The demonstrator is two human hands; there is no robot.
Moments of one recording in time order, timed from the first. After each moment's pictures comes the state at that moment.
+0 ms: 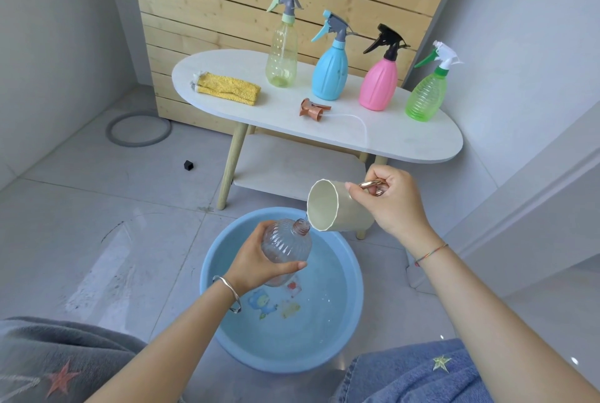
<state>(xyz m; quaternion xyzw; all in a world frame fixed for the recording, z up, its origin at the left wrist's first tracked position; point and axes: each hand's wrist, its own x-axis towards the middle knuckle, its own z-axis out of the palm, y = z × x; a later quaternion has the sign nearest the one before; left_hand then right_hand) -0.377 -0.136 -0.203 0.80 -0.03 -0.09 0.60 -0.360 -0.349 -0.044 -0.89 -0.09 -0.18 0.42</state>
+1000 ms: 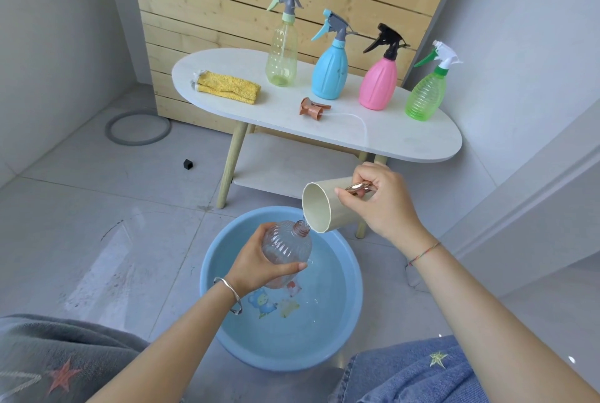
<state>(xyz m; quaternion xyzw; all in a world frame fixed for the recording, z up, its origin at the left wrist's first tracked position) -0.380 -0.137 -0.206 0.80 -0.02 -0.09 0.60 -0.358 -0.342 -0.047 -0.90 -0.18 -0.21 0.35</state>
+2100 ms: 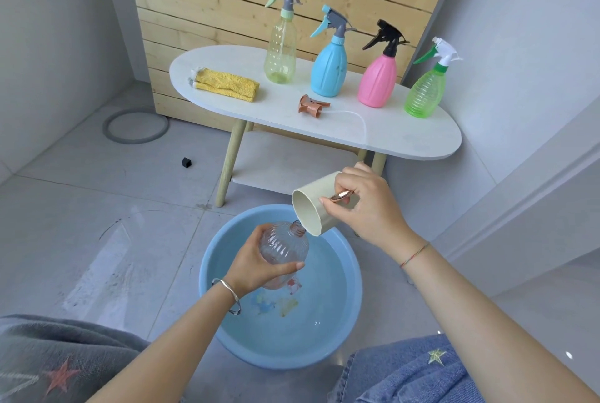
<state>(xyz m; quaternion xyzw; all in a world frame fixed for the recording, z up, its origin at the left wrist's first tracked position) -0.382 -0.137 -0.210 0.79 0.00 -0.10 0.60 -0.359 -0.330 -0.056 -0.91 -0.26 -0.20 0.27</state>
